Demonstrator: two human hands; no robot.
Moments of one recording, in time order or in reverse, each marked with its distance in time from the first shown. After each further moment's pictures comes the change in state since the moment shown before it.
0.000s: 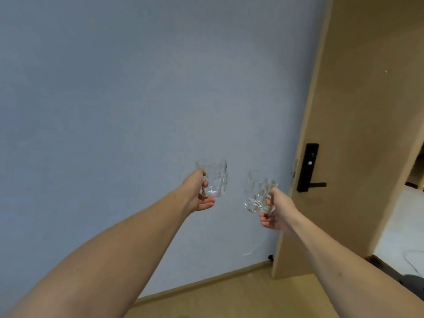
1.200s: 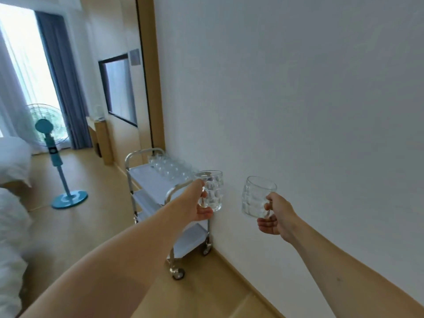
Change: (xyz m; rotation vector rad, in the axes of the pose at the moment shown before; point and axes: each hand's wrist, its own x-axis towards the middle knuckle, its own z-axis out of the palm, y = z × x) left_hand -0.239 -0.045 -0.846 -0.472 1.070 0.021; right_hand -0.303 0.101 0.888 -0.381 -1.064 0.043
